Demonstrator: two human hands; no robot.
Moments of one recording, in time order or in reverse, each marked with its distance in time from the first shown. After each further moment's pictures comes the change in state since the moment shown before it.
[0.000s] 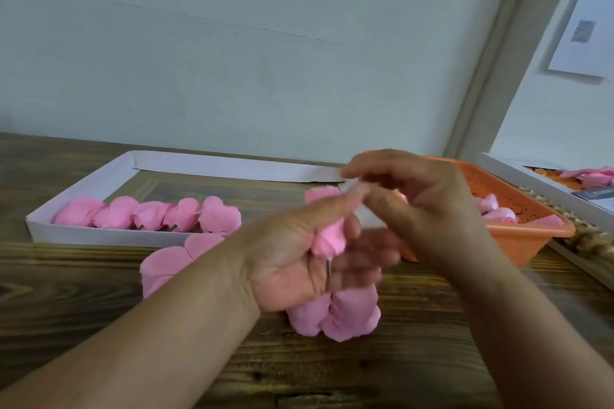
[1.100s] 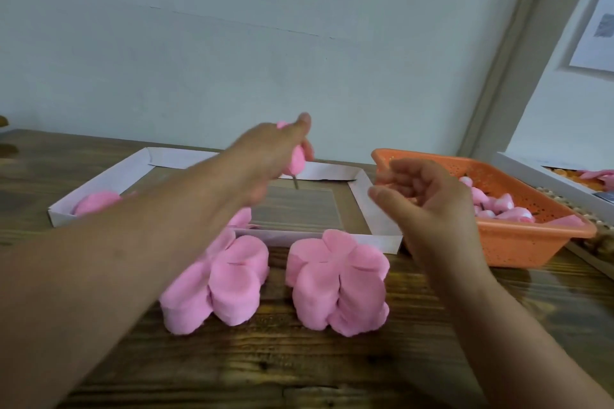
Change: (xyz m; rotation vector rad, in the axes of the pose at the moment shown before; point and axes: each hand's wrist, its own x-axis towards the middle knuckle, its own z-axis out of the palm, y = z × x) left_hand 0.047 0.063 -0.021 0.680 0.494 0.256; right_hand -0.008 0.023 0.015 0.049 0.350 0.332
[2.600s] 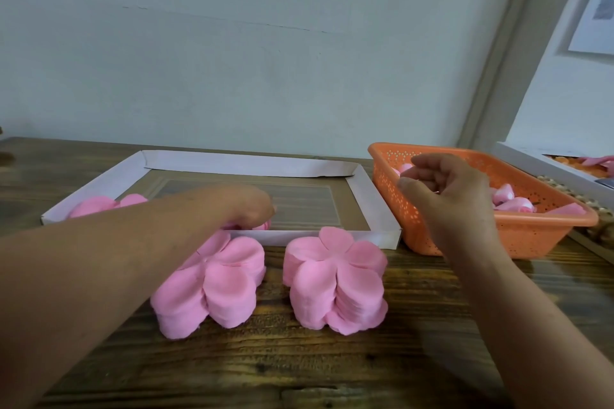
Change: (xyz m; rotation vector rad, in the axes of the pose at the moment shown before) left_hand 0.045 -0.072 -0.007 1.248 -0.446 -0.183; right_hand 0.021 0.023 -0.022 -0.158 0.088 0.031
